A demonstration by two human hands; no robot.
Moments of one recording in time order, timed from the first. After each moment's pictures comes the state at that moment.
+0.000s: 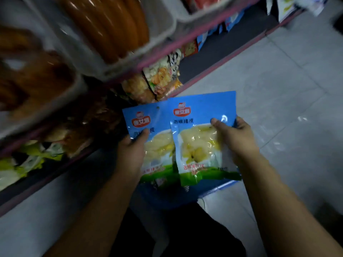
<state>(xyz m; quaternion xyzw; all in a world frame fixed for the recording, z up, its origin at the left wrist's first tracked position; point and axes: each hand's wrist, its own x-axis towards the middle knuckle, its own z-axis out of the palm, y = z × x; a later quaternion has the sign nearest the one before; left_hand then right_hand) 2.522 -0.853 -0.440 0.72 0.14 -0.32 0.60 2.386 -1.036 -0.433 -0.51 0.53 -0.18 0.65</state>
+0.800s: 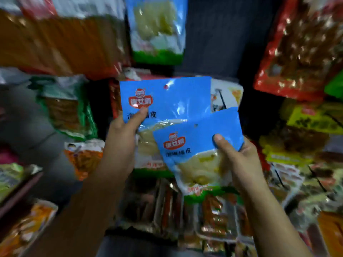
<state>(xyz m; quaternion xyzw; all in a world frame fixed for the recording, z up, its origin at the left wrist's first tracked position) 2.616 -0.482 0.246 0.55 -0.04 0.16 0.82 2.591 -0.698 0.223 -0.67 -0.06 -0.17 0.72</state>
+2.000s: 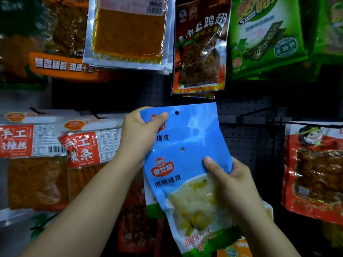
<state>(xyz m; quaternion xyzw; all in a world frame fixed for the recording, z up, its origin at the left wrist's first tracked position) 2.746 -0.417 0.477 0.59 -0.21 0.36 0.69 2.717 -0.599 0.396 -0.66 -0.17 -0.30 0.67</state>
